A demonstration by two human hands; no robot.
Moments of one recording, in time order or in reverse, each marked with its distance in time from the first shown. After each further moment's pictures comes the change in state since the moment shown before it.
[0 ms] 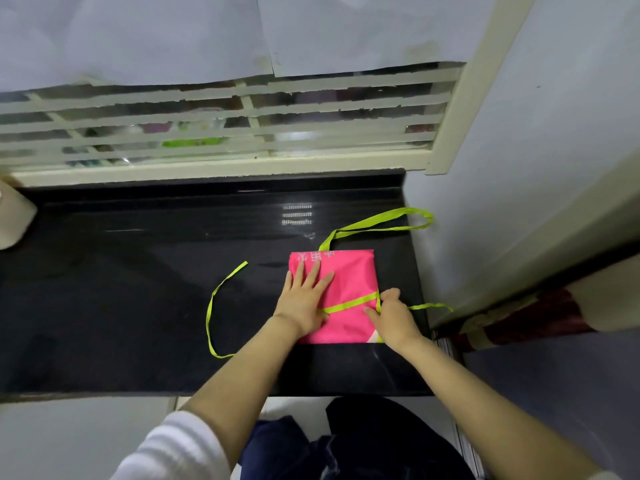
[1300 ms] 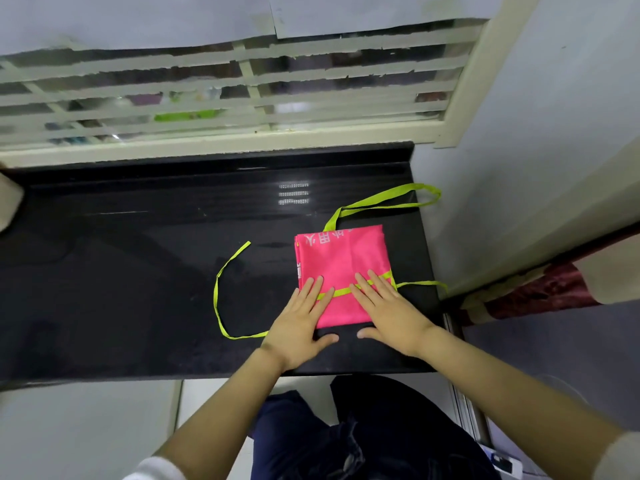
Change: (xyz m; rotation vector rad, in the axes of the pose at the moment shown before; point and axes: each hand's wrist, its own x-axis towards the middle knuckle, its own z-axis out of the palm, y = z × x) left_hand -0.047 -0.026 0.069 -0.112 0.143 0.259; right_hand -0.010 0.016 0.010 -1.092 -0.140 -0.671
